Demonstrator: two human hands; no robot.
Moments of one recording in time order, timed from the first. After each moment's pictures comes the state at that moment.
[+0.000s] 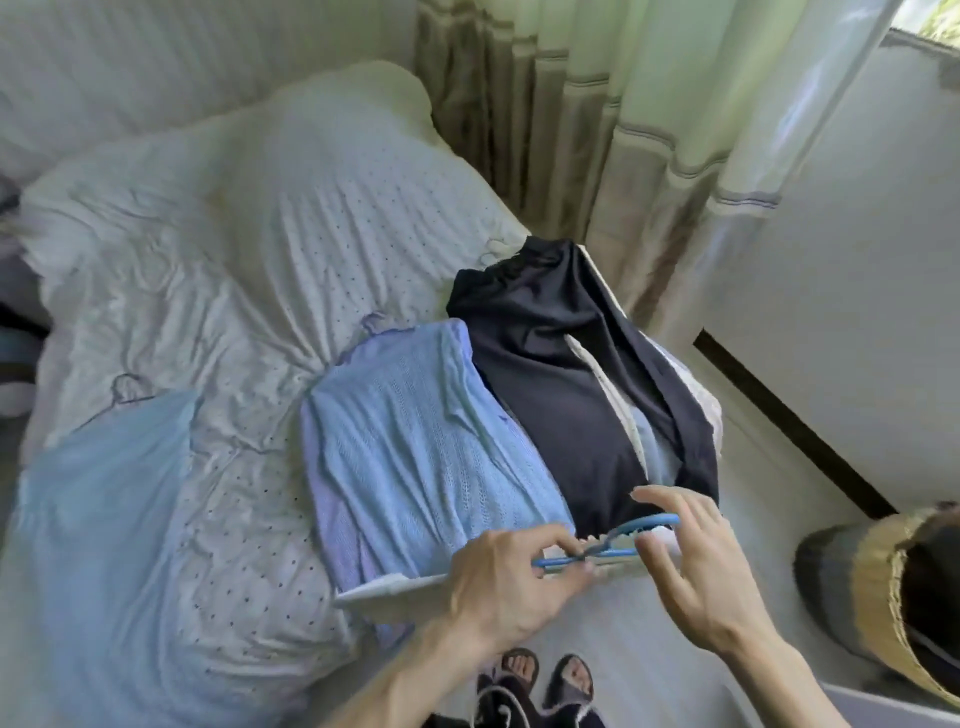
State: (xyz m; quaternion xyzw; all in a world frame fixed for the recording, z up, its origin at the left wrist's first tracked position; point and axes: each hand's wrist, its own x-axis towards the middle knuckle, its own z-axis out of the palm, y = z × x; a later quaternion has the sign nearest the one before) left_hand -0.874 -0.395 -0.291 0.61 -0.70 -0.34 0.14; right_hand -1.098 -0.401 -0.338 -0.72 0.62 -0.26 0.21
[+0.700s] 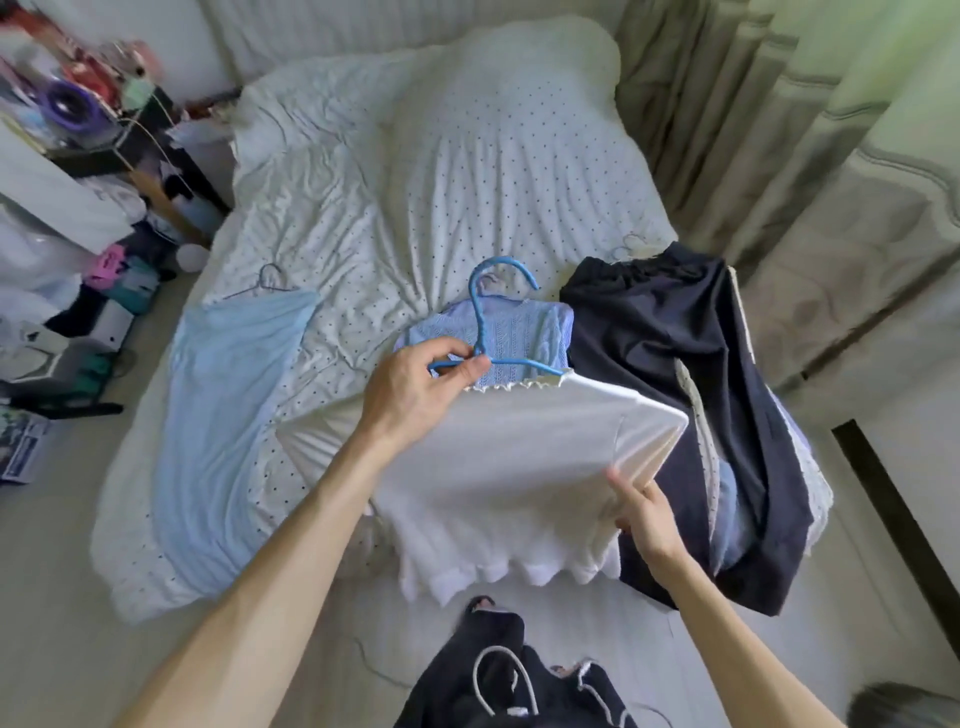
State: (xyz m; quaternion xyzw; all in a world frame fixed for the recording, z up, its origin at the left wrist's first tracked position) left_hand -0.752 -0.480 -0.261 0.77 -0.49 -0.22 0.34; right_hand -1.035 -0.511 -0.403 -0.46 0.58 -0.24 0.63
